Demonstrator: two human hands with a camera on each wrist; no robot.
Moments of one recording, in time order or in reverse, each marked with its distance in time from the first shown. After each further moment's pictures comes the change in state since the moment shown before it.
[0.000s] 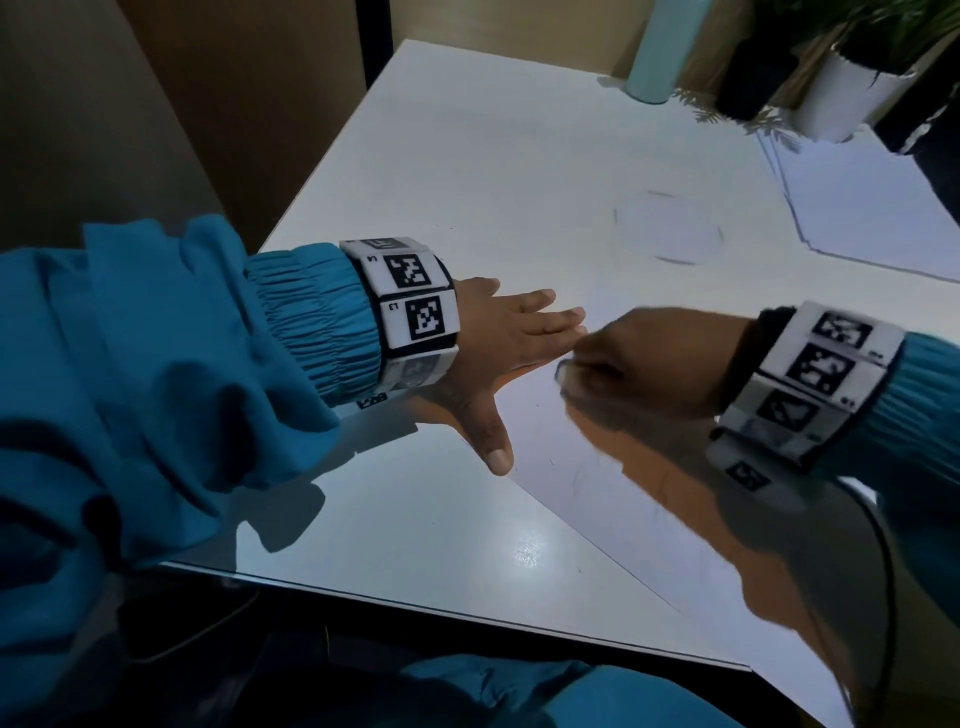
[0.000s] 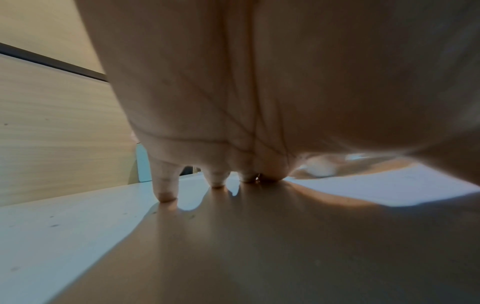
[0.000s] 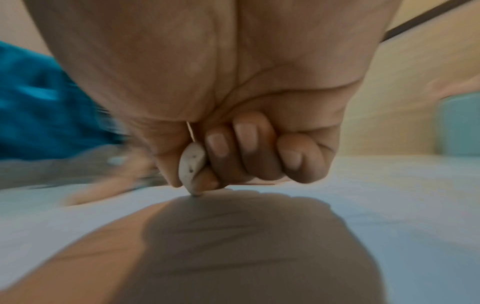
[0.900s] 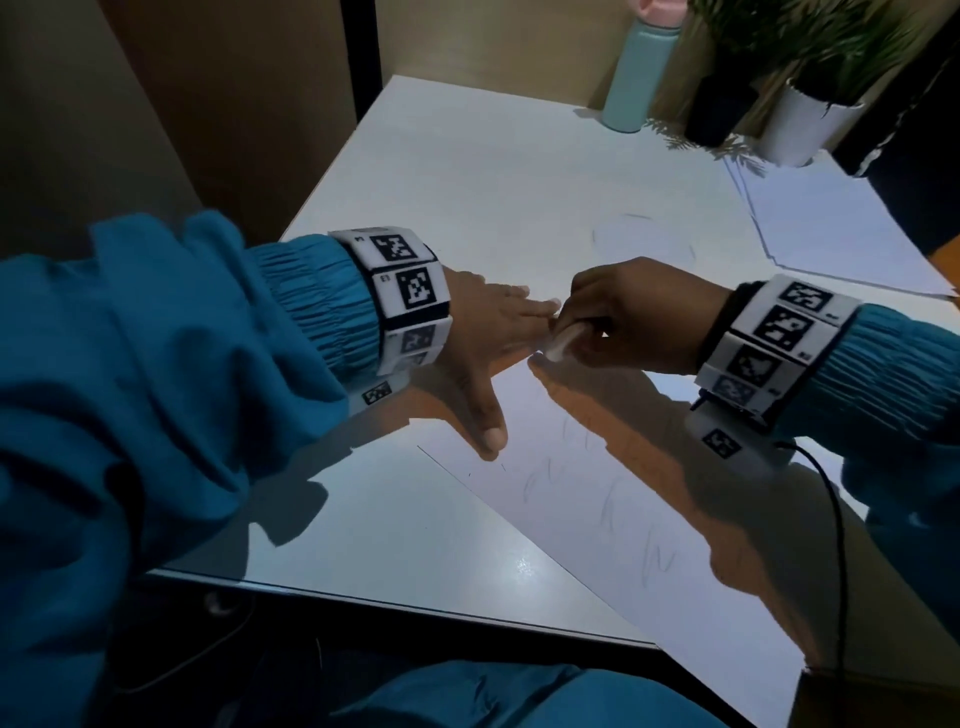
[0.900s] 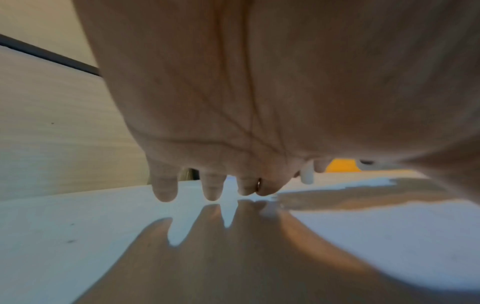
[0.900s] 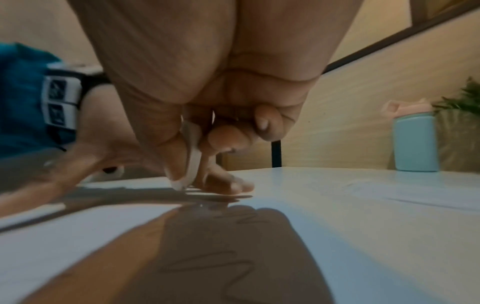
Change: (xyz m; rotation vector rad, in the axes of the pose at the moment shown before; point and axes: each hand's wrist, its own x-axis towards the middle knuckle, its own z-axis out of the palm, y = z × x) left_hand 0.001 -0.011 -0.023 -0.049 -0.043 -0.064; right_hand 0.006 0.020 -0.021 0.121 0.233 -0.084
